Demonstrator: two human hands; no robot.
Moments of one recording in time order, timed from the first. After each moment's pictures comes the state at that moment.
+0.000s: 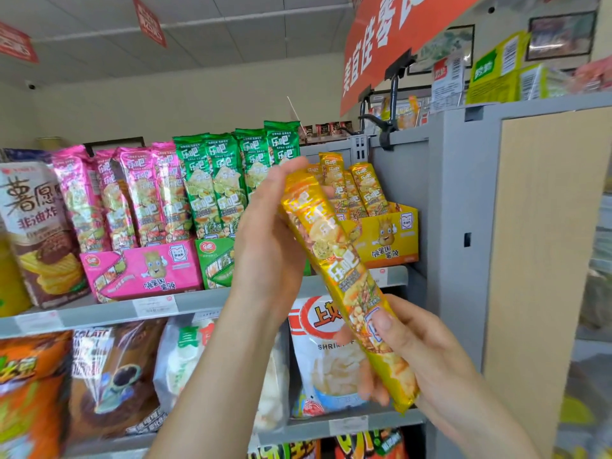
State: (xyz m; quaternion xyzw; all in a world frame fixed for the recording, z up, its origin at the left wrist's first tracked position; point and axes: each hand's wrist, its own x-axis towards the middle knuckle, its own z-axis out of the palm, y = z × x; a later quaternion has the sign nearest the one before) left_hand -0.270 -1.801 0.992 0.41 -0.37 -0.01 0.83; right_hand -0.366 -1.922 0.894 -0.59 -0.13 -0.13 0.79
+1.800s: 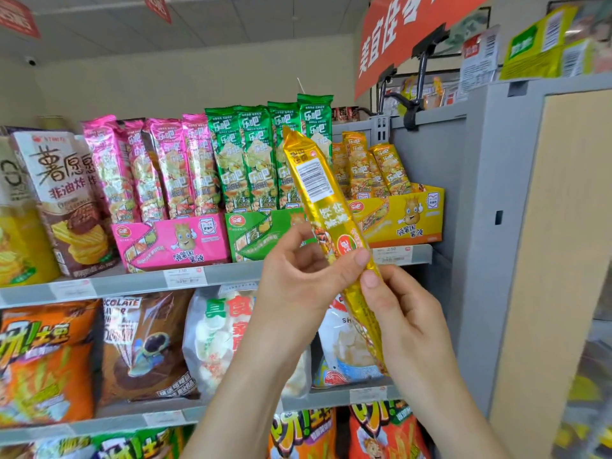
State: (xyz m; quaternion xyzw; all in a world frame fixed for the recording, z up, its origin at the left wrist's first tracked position) left_hand -0.286 -1.759 0.931 0.56 -0.33 0.02 0.76; right_hand -0.350 -1.860 0.891 -0.69 -0.06 -0.40 0.60
